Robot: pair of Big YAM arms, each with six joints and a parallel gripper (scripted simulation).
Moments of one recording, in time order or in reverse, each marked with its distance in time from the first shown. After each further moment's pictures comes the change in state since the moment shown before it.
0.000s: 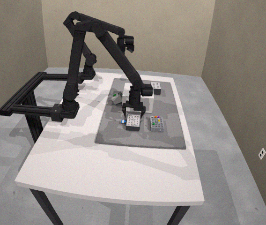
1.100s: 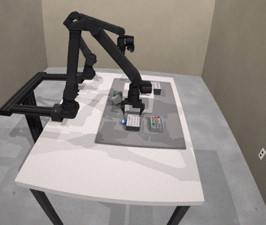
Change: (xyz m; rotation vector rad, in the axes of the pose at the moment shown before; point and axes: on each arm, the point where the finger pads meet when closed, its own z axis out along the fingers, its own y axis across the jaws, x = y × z) left arm -0.002 0.000 -0.002 -0.001 -0.004 0.000; right arm 0.006 0.009 -0.022 -0.009 0.002 -0.001
